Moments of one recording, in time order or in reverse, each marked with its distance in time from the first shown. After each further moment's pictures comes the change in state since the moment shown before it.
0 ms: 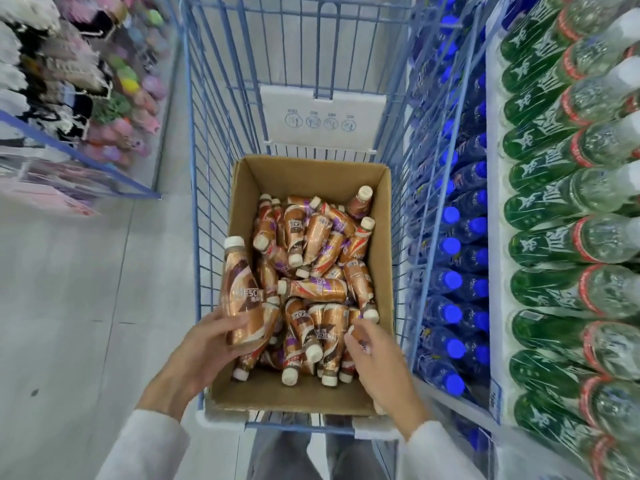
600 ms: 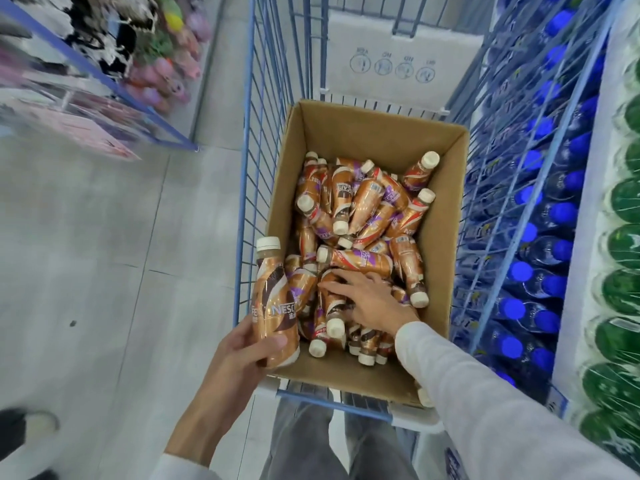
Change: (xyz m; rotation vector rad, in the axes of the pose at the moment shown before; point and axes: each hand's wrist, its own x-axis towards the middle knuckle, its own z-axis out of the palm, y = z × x) left_hand -0.034 -0.077 -0.022 -0.043 0.117 0.110; right_hand 0.131 0.016 0.091 -0.781 -0.514 -0.572
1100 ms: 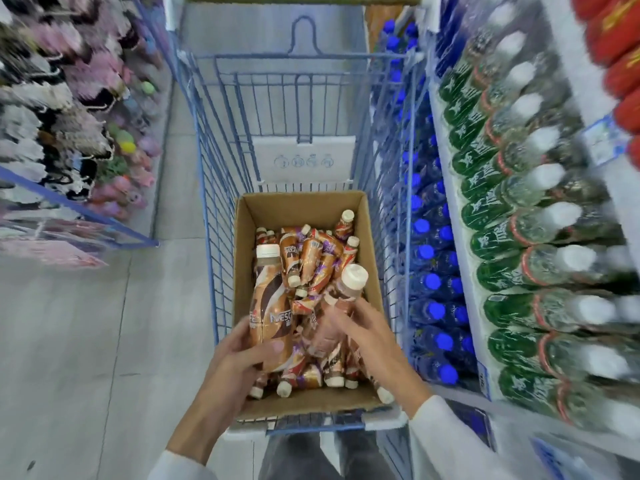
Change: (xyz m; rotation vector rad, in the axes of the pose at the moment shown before) left_hand -0.047 0.082 0.058 0.126 -0.225 0.148; right_hand -0.176 -0.111 -0.112 1.359 0.667 0.234
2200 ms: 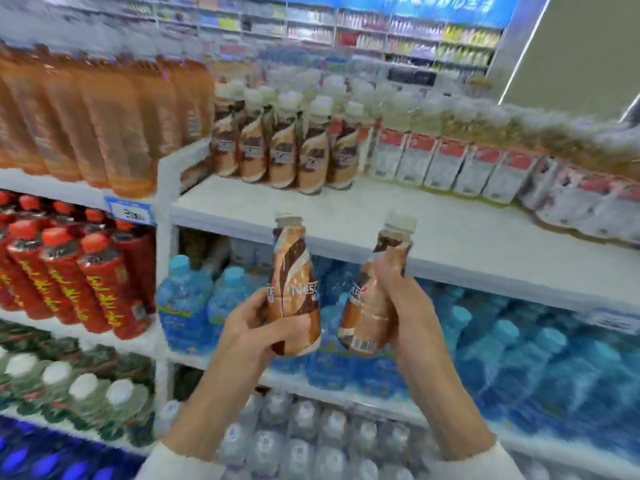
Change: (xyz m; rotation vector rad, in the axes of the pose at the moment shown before) left_hand -0.345 -0.194 0.452 0.534 -1.350 0.149; right_hand -0.643 0.059 -0.178 0.624 1.512 -0.613
